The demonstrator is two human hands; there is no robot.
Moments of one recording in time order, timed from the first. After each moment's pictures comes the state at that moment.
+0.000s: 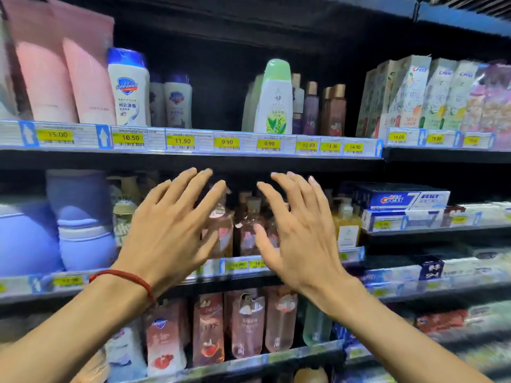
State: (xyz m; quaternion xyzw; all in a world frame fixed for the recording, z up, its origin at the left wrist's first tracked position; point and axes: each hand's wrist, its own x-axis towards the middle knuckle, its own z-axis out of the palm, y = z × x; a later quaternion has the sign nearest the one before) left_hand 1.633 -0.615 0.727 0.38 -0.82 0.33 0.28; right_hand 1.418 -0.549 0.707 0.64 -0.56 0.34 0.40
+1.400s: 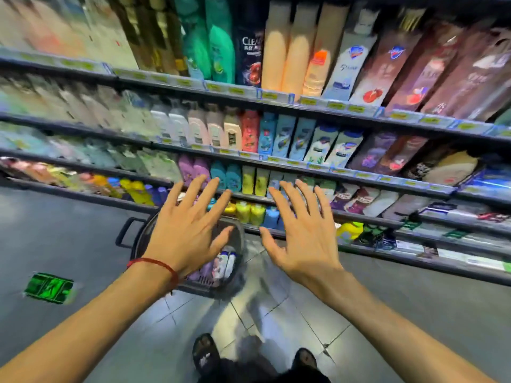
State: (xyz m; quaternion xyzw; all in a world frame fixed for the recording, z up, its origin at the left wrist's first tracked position) left_hand 2.067 -0.341 0.392 0.55 -0.82 0.13 -0.03; right_hand 1.831 -0.329 0.369 0.79 -0.59 0.15 0.07
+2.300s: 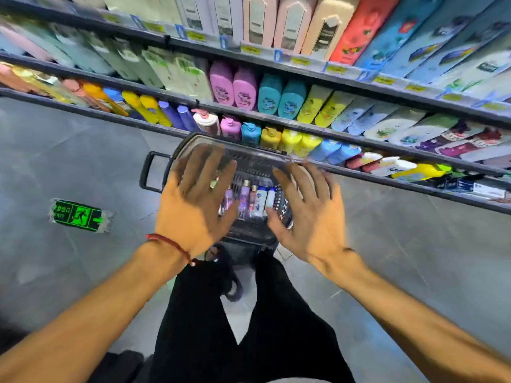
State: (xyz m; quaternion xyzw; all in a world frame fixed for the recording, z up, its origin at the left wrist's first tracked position) left_hand 2.255 -0.460 0.201 0.57 -0.82 -0.01 0.04; right_hand 2.021 -0.448 0.187 0.80 -0.59 0.13 -0.04
